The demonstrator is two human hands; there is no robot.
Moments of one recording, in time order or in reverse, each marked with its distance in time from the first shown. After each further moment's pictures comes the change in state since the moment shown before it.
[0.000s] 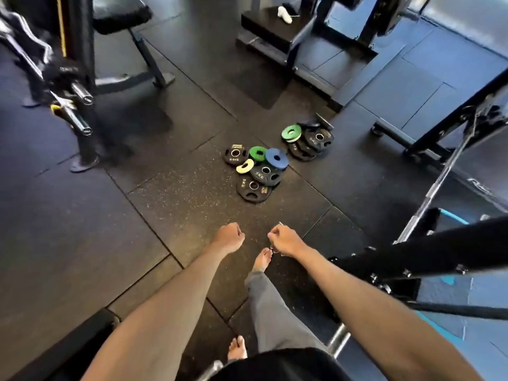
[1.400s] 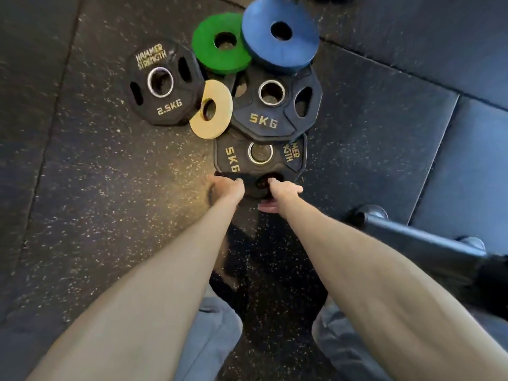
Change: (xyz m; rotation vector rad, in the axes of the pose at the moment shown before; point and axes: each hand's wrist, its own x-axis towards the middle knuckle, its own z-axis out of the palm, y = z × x) left_hand 0.778 -0.114 0.136 -0.132 -0.114 -0.510; right_hand 0.790 0.131 0.200 1.244 0.216 1.104
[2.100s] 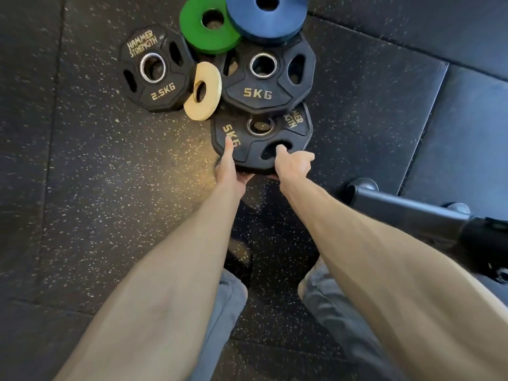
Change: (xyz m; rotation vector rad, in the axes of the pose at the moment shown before) left_hand -0.041 0.010 -0.007 -0.970 -0.260 -0.166; right_hand -0.099 -0.020 -0.036 0.121 0.211 -0.246
